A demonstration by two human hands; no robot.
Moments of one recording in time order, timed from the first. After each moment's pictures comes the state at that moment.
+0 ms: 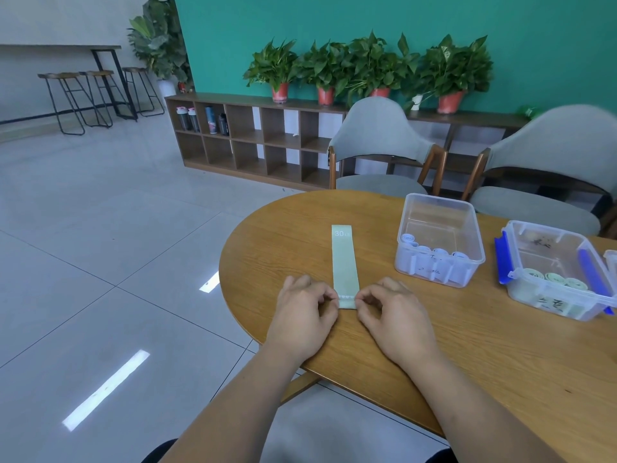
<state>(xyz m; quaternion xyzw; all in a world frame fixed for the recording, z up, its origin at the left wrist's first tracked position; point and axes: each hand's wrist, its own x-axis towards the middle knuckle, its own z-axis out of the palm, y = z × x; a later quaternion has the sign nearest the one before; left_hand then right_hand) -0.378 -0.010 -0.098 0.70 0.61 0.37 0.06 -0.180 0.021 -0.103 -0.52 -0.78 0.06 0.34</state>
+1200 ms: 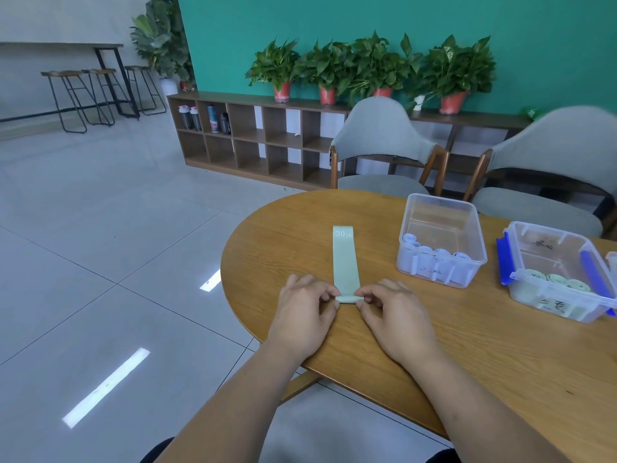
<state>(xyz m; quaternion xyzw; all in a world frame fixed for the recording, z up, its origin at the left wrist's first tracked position) -0.379 -0.009 -0.096 0.70 0.61 0.37 0.06 -0.179 0.025 -0.105 -0.51 -0.79 0.07 0.33</state>
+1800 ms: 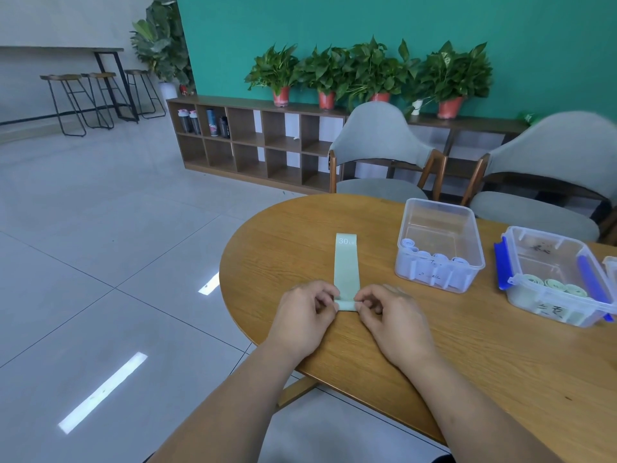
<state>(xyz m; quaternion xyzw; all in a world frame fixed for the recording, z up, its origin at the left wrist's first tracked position) -0.381 -0.005 -0.089 0.66 0.61 0.40 0.19 -0.180 0.025 -0.101 -0.52 -0.77 0.11 0.35</state>
